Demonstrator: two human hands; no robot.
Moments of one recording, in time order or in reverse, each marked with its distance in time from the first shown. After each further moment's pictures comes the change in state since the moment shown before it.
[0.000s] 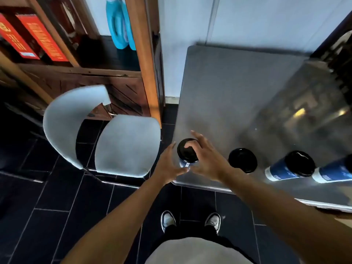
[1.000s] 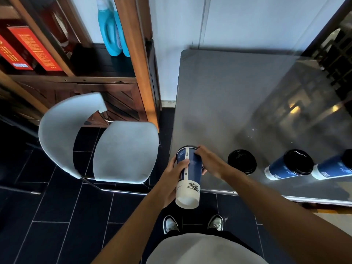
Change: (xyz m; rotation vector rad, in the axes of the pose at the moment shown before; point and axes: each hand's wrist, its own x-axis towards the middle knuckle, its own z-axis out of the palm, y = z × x) left_hand -0.044 0.043 -0.005 -0.959 -0.225 -0.291; right_hand 0.016 -0.001 0.001 0.847 -0.113 0.651
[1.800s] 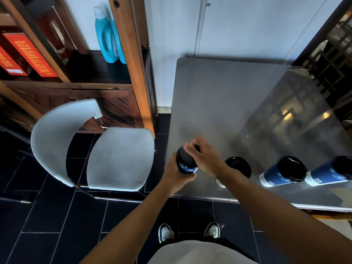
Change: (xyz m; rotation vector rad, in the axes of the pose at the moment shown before) left_hand 0.050 0.002 0.008 0.569 0.068 0.351; right_hand -0.010 -0.029 -0.012 -0.164 0.252 -0.412
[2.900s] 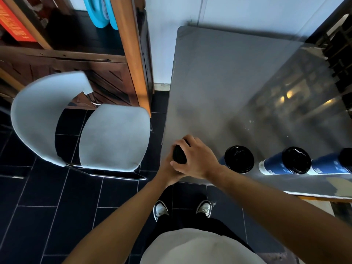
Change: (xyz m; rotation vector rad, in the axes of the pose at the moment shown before) left_hand 0.022 -0.068 0.006 -0.014 -0.068 -0.078; right_hand 0.000 0.048 0.040 -0.755 -0.037 -0.362
